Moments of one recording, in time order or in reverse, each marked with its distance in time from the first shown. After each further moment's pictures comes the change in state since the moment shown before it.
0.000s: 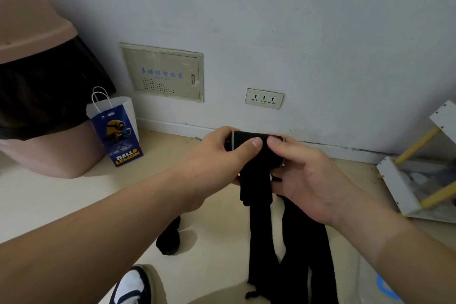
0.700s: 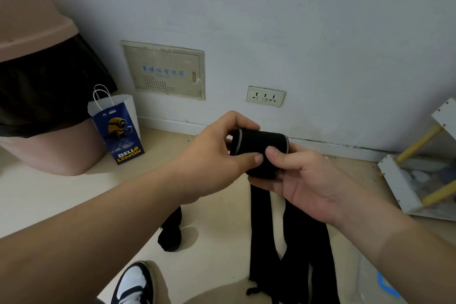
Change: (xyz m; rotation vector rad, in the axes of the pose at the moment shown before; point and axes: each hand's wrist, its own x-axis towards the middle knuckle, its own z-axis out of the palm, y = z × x) left_hand -0.003 0.001 -0.010 0.153 -0.033 0.173; right_hand -0.002 -0.001 0.005 0.105 -0.013 0.055
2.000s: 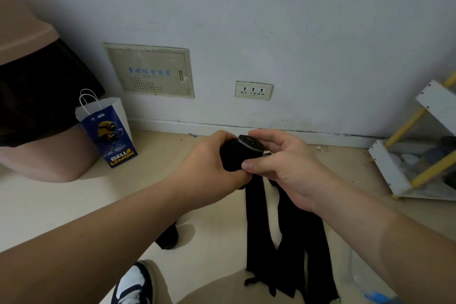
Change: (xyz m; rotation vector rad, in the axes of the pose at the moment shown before) left_hand -0.005 -0.014 0.027 0.320 0.051 -0.042; right_hand 0.005 0.014 -0.015 -0.242 0.260 -0.134
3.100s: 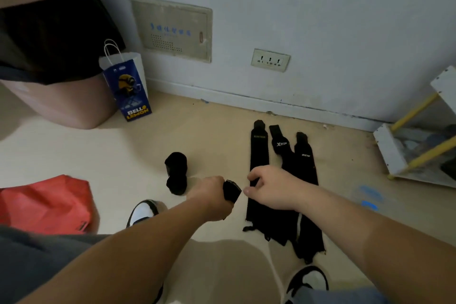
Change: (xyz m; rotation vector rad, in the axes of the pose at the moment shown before) left_hand -0.075 -0.152 0.101 0.496 -0.219 -0.368; right_hand -0.051 0.099 0.009 -1.117 -0.359 0.263
